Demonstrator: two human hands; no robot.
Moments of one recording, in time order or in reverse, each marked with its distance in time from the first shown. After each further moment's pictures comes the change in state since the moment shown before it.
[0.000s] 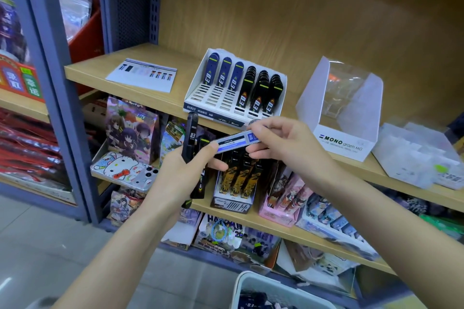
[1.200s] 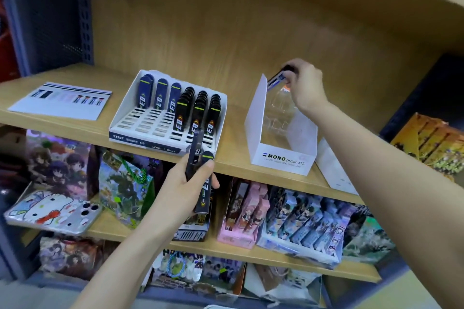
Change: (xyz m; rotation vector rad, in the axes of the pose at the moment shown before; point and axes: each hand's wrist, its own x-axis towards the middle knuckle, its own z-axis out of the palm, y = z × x) left_hand 0.027 0.000 0.077 0.043 -0.243 0.138; right_hand 0.123 -0.020 -0.172 -0.709 0.616 -0.312
